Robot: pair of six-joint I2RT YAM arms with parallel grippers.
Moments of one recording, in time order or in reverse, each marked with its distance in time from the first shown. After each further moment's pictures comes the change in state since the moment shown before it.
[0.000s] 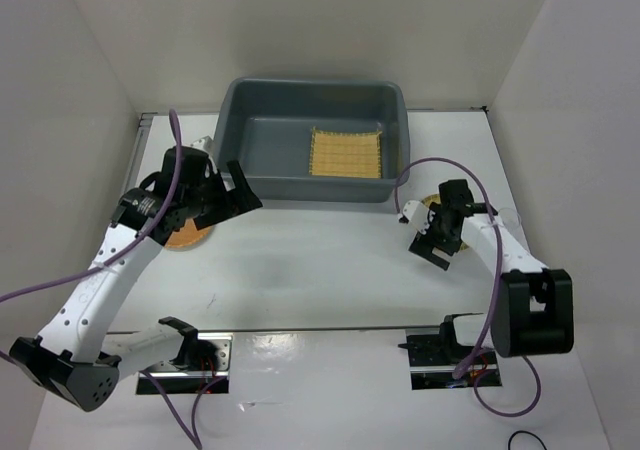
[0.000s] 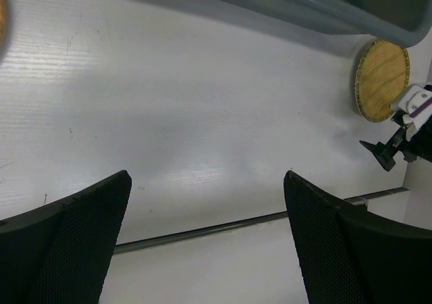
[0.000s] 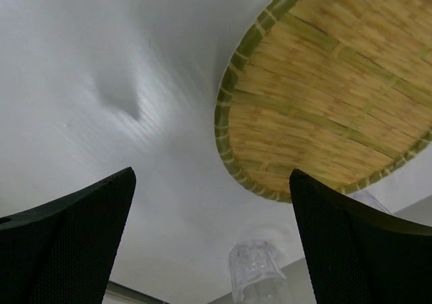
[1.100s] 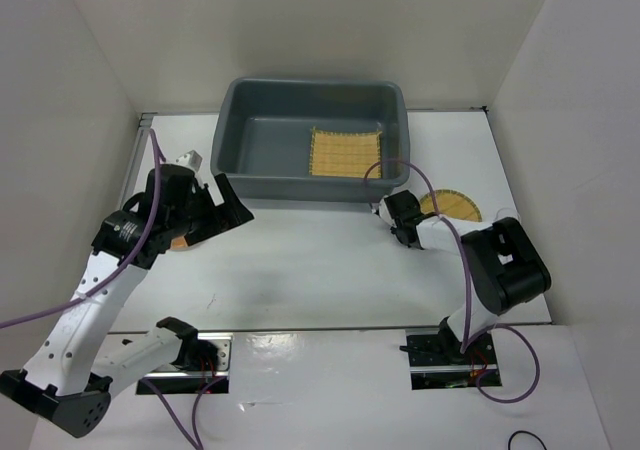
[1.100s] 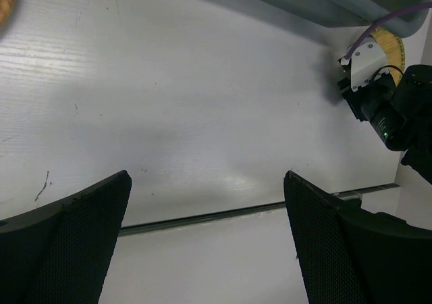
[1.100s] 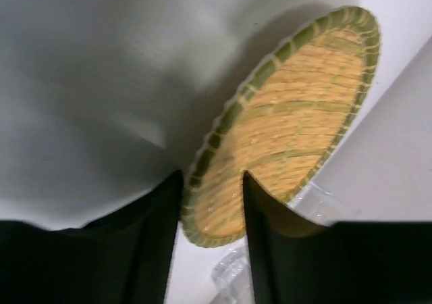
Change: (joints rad) left arm 0.000 -0.140 -0.077 -0.049 -0.006 -0.049; right arm 0.333 0.322 -0.093 0.557 0.620 0.328
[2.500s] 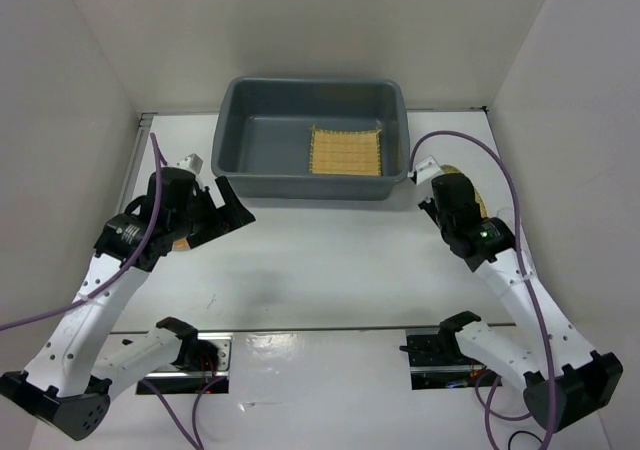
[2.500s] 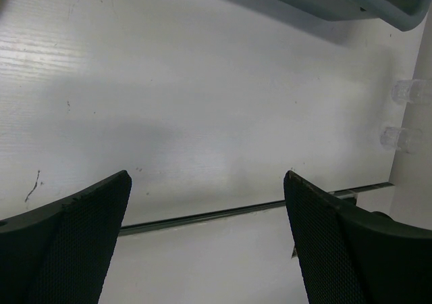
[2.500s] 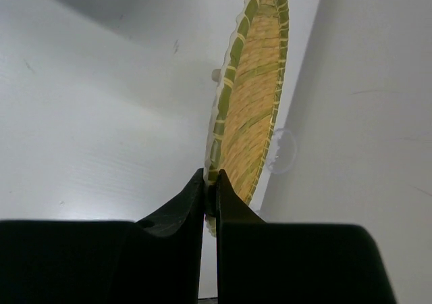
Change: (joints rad) left arm 0.003 -0.033 -0.047 0.027 0.015 -0.021; right arm -0.008 -0.660 0.236 -0.533 -0.105 0.242
